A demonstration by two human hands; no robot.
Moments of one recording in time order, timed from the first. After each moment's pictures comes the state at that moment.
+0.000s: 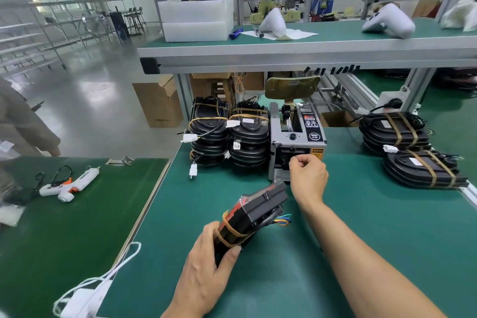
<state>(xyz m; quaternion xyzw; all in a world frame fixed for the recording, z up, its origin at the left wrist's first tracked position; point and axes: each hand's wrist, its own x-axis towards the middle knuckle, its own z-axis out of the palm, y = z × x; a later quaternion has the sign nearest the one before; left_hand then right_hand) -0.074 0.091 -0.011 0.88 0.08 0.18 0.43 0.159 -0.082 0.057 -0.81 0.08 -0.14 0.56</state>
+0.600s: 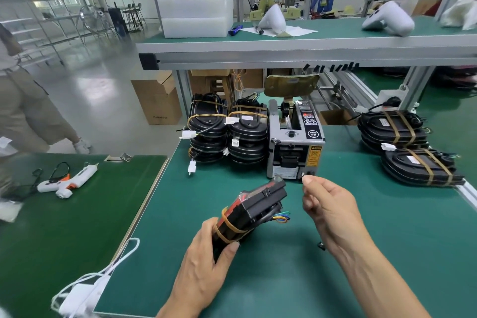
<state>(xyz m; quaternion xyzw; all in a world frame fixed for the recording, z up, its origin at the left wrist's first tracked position) -0.073 0.091 -0.014 0.88 0.08 0.18 0.42 0.062 -0.138 0.091 -0.56 0.00 0.08 0.82</state>
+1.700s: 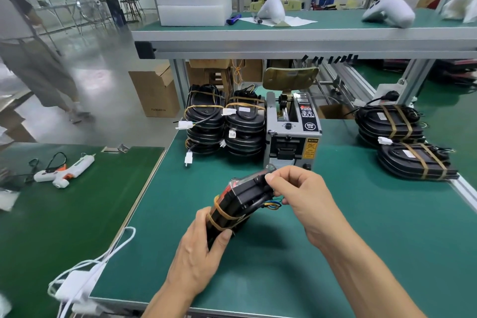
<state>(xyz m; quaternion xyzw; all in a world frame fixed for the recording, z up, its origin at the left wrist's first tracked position) -0.071 0.092 -0.017 0.88 0.08 0.20 0.42 0.039 -0.115 0.120 -0.71 -0.12 0.09 0.69</state>
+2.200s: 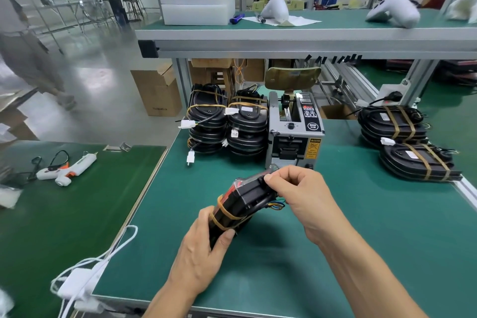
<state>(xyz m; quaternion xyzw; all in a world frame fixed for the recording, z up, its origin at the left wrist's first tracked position) -0.072 0.092 -0.016 0.88 0.08 0.19 0.43 0.044 -0.108 0.116 -0.73 -0.11 0.08 0.67</state>
